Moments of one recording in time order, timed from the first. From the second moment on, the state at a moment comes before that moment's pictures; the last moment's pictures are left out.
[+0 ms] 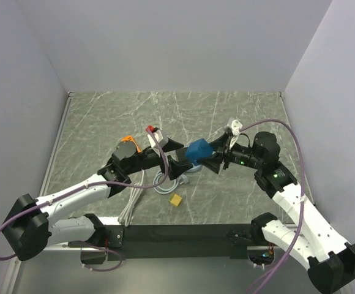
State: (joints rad) left arm -0.78 1.14 0.66 0.54 0.47 -0.19; right arm 0.42 0.83 0.75 -0.08 -0.75 0.05
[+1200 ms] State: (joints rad) left arm -0.78 1.53 0.66 0.51 -0.08 -0.55; right arm 0.34 1.20 0.75 0.00 -0.20 0.18
